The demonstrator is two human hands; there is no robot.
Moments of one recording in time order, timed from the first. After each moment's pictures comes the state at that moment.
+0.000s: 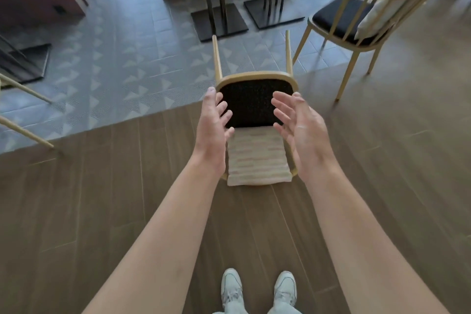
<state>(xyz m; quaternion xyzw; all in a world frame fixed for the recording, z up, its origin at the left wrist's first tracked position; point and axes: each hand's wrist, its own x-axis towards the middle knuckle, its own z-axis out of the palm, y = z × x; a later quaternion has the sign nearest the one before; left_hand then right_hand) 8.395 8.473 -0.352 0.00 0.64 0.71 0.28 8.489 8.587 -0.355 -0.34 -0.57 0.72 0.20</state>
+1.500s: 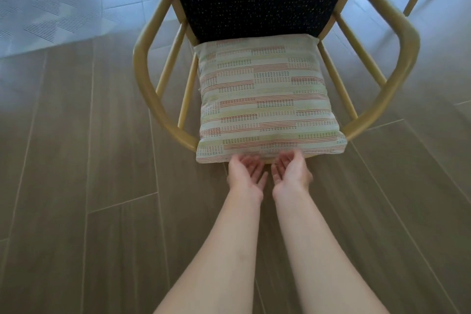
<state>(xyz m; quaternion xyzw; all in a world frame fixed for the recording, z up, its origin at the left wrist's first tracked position) 8.372 8.575 -1.134 -0.38 0.43 0.73 0.37 8.413 8.631 -1.115 -0.62 -0.18 0.72 0.25</state>
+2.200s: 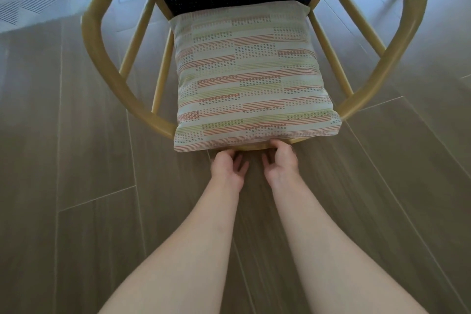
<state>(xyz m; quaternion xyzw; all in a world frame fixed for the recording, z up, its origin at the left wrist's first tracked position) 8.356 8.589 -1.216 -0.36 0.48 0.72 0.35 8.408 8.669 -1.203 -0.56 -0.15 0.78 0.24</state>
